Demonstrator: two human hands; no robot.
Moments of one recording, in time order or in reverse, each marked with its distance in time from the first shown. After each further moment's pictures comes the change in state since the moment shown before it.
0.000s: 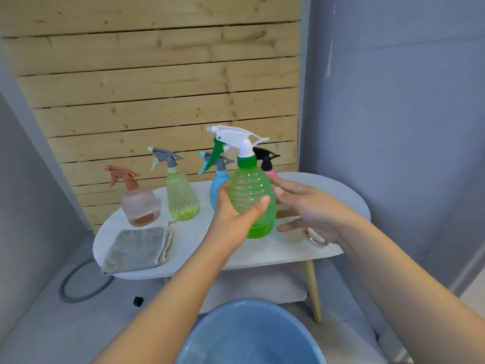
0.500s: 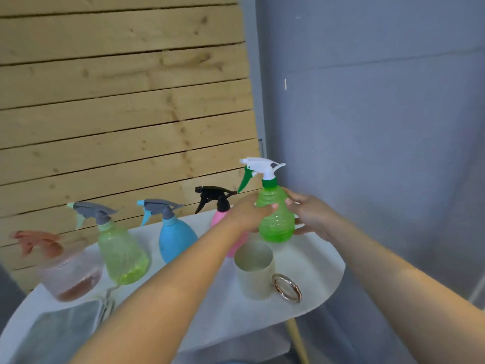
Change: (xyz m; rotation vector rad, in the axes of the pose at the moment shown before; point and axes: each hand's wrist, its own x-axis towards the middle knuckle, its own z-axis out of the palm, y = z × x) left_hand 0.164 -0.012 0.117 0.410 -0.418 -0.161; right_hand 0.099 0.051 -0.140 0.002 0.319 0.136
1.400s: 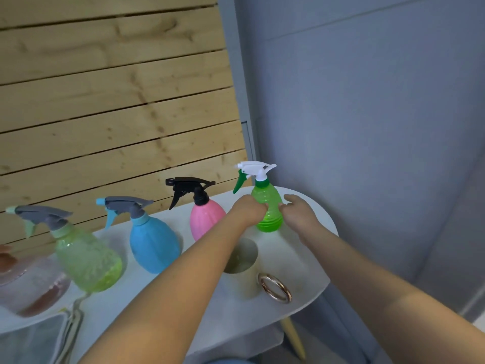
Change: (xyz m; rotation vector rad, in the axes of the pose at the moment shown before) left_hand 0.056 -0.017 0.043 0.374 -0.008 -0.224; right_hand 0.050 0.064 0.006 -0.120 0.305 0.133
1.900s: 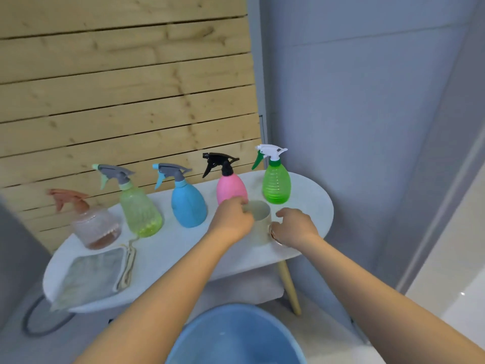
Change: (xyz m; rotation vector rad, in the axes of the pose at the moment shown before) left_hand -0.155 -0.058 -0.020 0.001 0.211 0.081; right_hand -0.143 -0.002 0.012 -0.638 -0.095 -0.112
